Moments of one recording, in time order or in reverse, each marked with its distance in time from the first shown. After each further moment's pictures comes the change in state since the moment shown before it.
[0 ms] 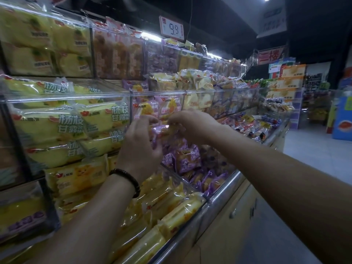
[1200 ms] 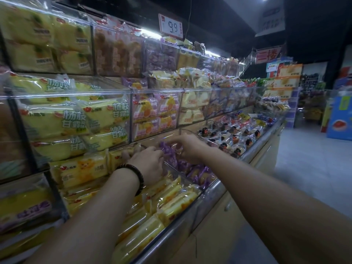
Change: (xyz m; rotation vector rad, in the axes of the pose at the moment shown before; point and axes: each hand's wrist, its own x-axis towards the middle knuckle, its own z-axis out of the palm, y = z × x) left_hand -0.012 -0.020 0.019 0.332 -0.832 -0.260; right_hand -0.017 0.013 0.084 0.270 -0.245 0.253
